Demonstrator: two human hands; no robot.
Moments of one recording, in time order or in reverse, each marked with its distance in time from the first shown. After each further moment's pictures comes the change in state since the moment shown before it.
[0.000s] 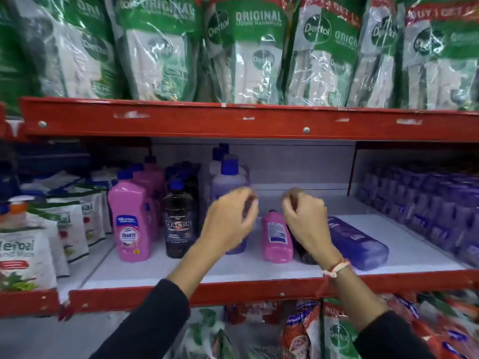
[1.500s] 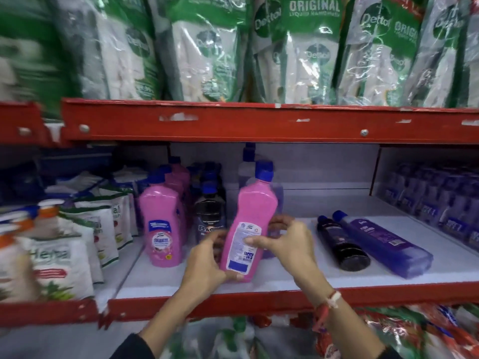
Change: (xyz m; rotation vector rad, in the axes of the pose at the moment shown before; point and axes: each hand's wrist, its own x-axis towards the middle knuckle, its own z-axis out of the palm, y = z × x) left_hand -0.076 -0.107 -0.024 -0.476 -0.214 -0.536; right_hand -0.033 -0.077 0.064 0.511 -0.316 0.419
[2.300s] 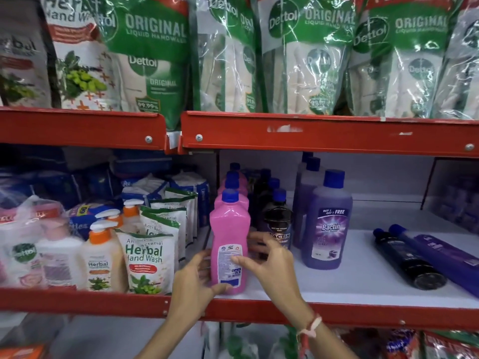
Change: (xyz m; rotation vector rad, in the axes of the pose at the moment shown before) left_hand -0.041 -0.085 -0.133 -0.003 0.199 -0.135; right_hand -0.043 -0.035 0.157 0.078 -0.151 -0.182
